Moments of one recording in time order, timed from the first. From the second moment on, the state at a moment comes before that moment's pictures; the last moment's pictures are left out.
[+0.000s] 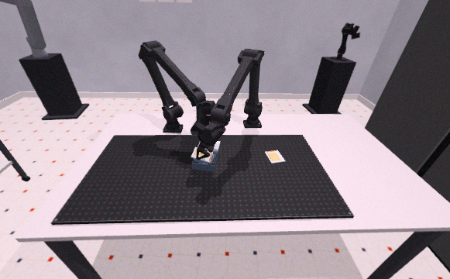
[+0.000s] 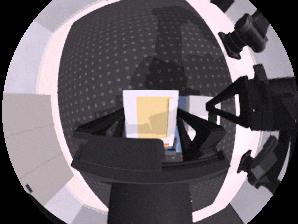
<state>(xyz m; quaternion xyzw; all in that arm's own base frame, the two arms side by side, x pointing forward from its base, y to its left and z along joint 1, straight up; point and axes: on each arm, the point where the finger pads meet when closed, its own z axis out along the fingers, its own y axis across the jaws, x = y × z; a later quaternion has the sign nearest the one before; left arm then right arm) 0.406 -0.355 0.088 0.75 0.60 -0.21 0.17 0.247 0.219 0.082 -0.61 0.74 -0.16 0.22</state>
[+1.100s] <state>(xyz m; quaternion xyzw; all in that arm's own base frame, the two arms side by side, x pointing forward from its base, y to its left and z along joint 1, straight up) 0.404 -0.354 0.083 0.75 0.60 -0.22 0.17 0.247 0.219 0.082 -0.61 0.74 -0.16 0.22</state>
